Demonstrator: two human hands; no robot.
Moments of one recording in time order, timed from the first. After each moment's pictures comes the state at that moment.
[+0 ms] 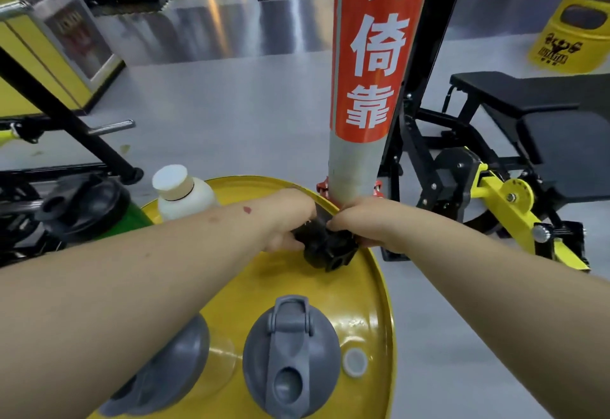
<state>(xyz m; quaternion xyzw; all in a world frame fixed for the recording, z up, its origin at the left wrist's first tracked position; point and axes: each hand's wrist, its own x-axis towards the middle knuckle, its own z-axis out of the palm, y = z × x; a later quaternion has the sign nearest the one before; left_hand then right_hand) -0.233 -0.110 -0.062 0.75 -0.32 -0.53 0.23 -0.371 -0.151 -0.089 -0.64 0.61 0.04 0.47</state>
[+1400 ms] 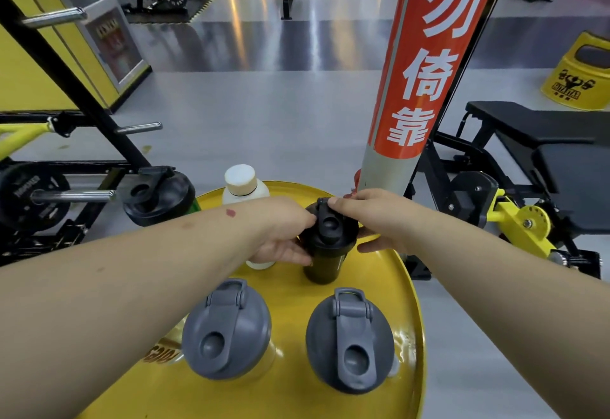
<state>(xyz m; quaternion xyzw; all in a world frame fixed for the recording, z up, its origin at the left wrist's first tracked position) -0.167 -0.053 -0.031 0.71 -0.25 -0.61 0.24 -0.325 -0.121 -0.049 -0.60 0.57 -0.07 0.56</state>
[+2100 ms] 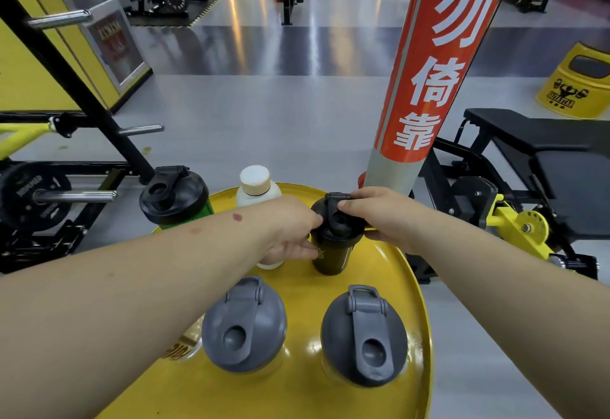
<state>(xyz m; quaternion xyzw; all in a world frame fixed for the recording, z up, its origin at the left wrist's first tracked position) -0.162 -0.039 -0.020 0.70 -0.25 -0.60 0.29 -0.313 -0.109 -0.036 -0.62 0.58 -0.10 0.52</state>
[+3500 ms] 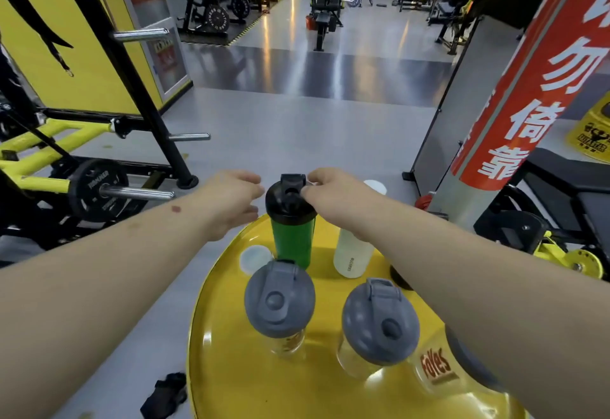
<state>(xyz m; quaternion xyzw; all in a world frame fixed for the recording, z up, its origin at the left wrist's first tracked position) 0.075 0.046 0.000 0.74 -0.26 -0.43 0.45 -0.100 -0.009 0.035 -0.77 0.50 -0.09 0.40</state>
